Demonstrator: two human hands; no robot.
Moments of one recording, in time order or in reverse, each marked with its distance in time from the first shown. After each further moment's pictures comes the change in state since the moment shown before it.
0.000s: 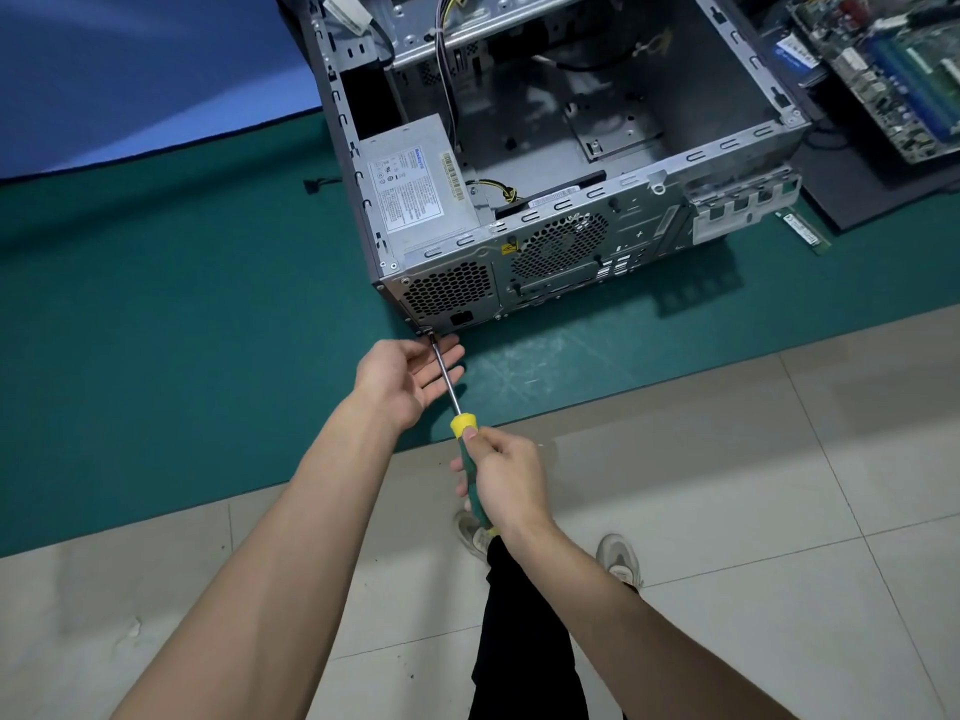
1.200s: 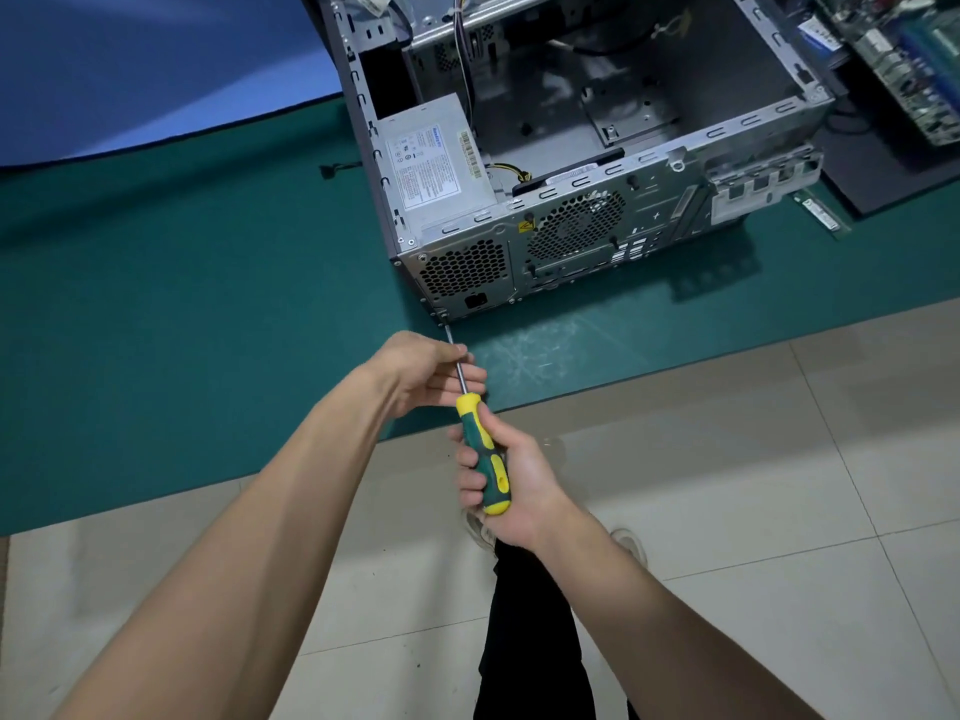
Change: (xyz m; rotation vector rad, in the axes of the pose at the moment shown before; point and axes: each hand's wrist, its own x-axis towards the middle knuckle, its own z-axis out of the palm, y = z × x) left_hand -0.008 0.000 -0.009 0.662 -0.068 0.003; right_hand -0.001 0.007 -0.005 0.618 -0.409 0.418
